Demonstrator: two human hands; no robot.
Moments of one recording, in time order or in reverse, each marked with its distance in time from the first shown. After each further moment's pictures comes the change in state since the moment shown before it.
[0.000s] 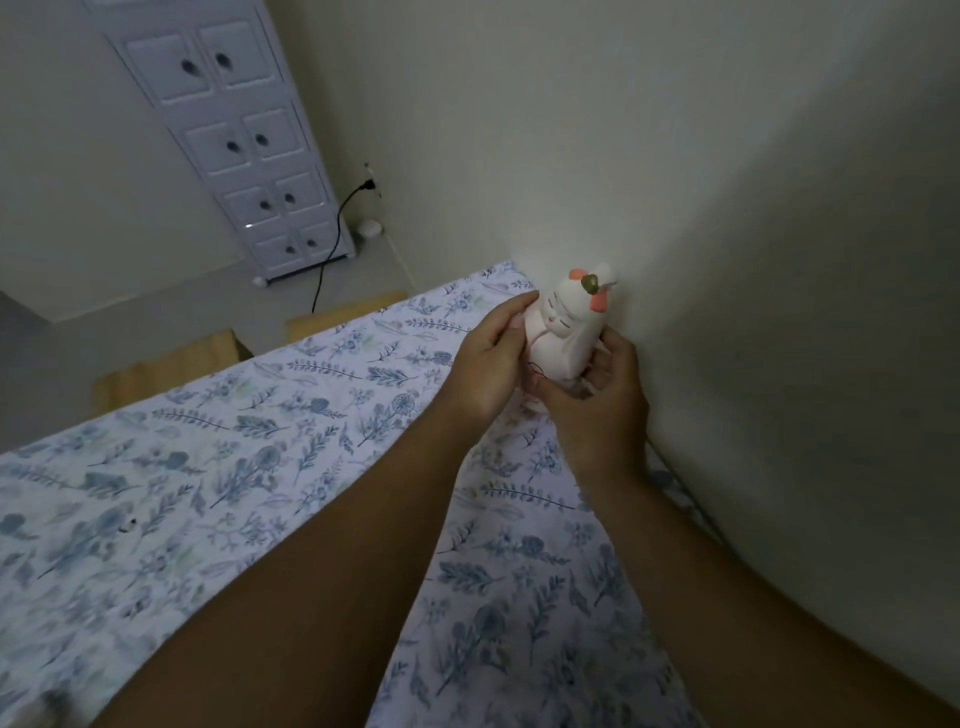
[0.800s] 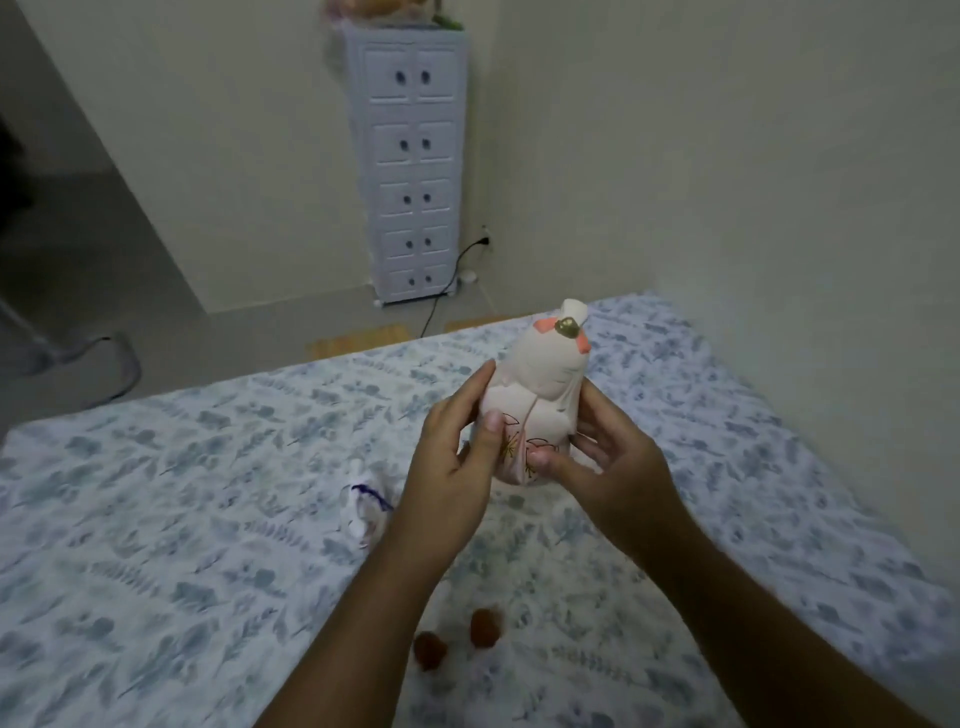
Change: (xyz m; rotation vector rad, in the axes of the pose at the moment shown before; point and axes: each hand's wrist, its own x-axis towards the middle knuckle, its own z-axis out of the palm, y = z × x) left_hand -0.414 0.030 -0.314 0.068 0.204 0.279; right_hand -0.386 -0.199 0.102 -0.023 -0.555 -0.185
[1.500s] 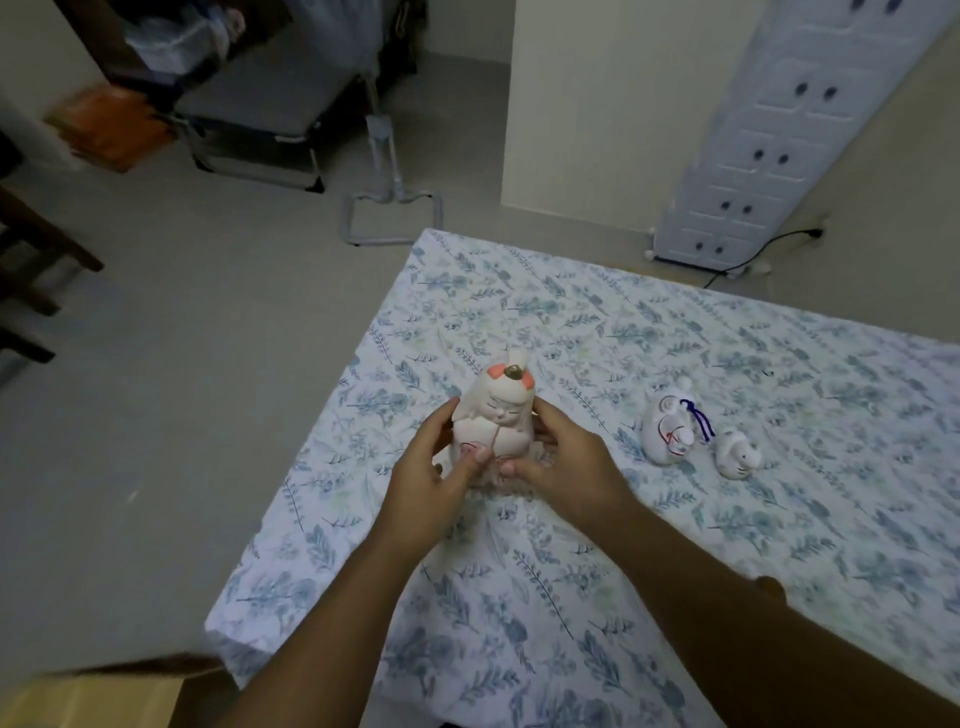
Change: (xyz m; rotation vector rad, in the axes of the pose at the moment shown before) left_hand -0.237 -0.108 -0.256 0.108 0.585 -0.335; right_hand -0.089 -0.010 0.323 -0.146 -0.776 0.020
